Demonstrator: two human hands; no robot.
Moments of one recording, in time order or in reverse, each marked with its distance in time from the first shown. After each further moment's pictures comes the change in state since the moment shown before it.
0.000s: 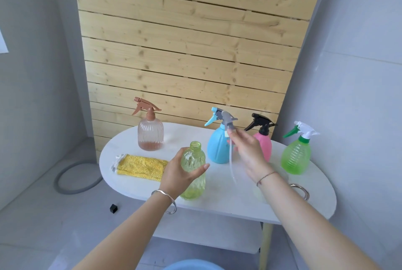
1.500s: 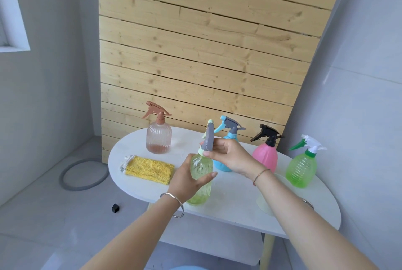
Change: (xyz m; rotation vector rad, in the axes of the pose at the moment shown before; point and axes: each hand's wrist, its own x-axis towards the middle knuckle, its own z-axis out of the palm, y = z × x) left_hand -0.002 0.005 -0.002 -0.012 -0.073 -0.032; right_hand 0.005 -0.015 0.033 -0.256 -0.585 -0.056
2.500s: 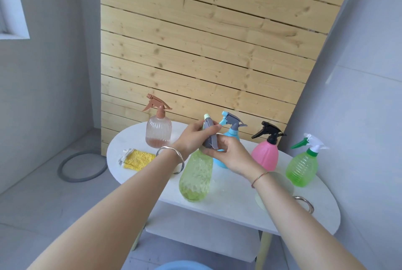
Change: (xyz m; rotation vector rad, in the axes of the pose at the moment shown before) left_hand 0.054 0.074 -0.035 -0.460 -0.225 -0.110; right_hand 0.000 0.006 0.005 -0.172 0.073 -0.064
